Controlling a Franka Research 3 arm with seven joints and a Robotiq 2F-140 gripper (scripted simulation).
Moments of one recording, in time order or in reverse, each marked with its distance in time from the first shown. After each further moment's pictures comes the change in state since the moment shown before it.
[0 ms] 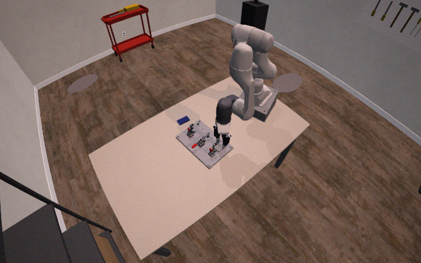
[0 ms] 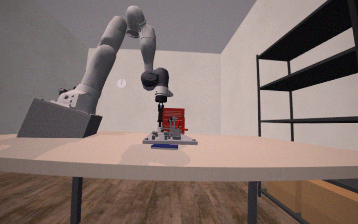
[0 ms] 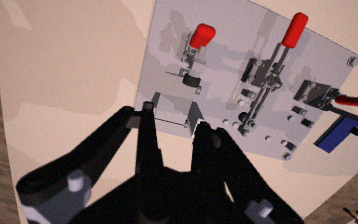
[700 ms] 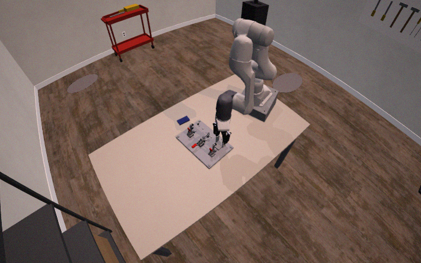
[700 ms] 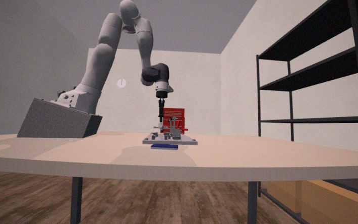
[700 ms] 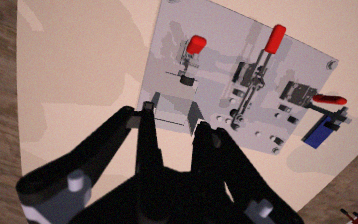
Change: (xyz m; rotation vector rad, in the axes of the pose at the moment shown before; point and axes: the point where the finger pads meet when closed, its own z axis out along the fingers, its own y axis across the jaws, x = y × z) arm 0.005 0.000 -0.030 0.003 0.013 -0.008
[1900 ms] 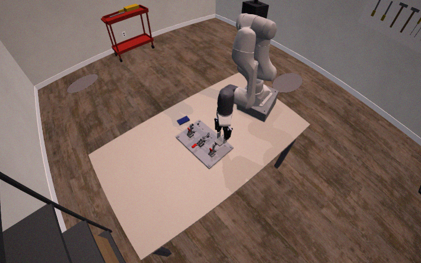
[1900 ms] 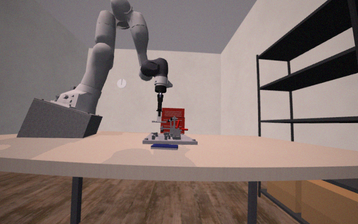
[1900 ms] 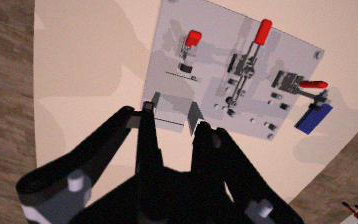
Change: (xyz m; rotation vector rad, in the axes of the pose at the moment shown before) arm -0.010 0.000 -0.035 -0.002 -0.008 0.024
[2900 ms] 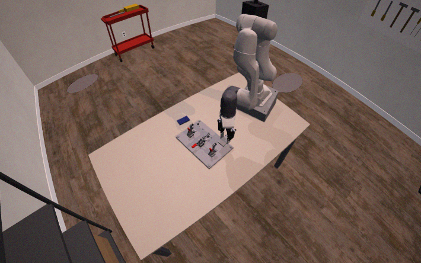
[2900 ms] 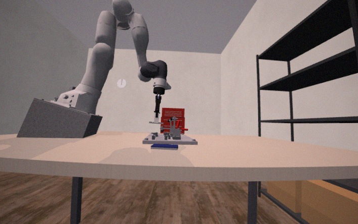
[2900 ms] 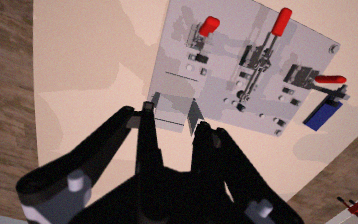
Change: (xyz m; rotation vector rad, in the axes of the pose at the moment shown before) arm -0.017 -0.014 0.008 -0.012 -0.040 -0.015
